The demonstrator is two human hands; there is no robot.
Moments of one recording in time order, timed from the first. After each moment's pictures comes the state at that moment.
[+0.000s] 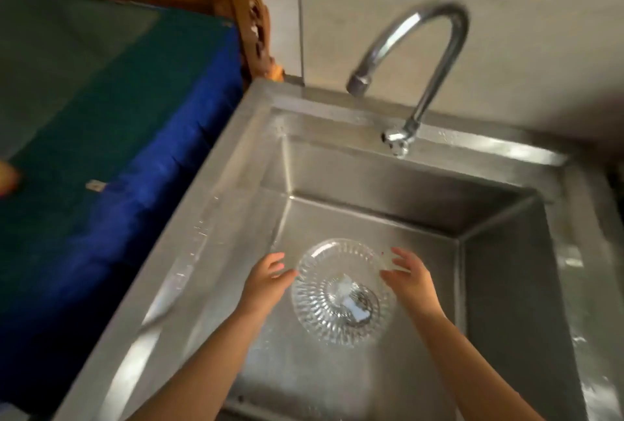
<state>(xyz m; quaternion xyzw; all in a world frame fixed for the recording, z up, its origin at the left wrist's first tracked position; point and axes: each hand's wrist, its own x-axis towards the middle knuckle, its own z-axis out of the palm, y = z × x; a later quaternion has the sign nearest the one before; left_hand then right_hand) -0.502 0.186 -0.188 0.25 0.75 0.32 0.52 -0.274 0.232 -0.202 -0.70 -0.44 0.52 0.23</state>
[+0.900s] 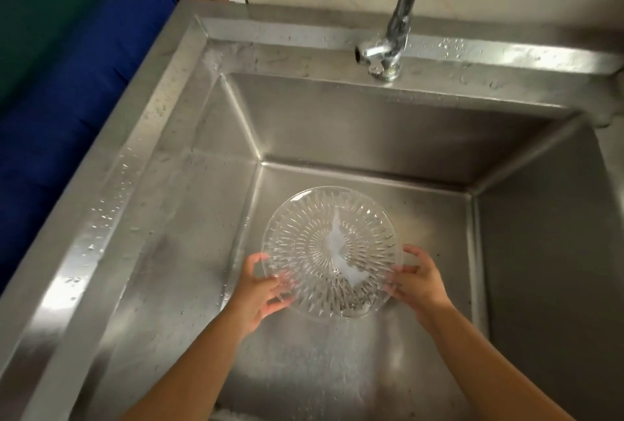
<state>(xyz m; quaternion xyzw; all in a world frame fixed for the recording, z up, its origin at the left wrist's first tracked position) -0.488 0.185 -0.327 0.06 0.68 0.35 0.64 -0.229 0.227 -0.327 -0.70 -0.21 0.62 0.28</state>
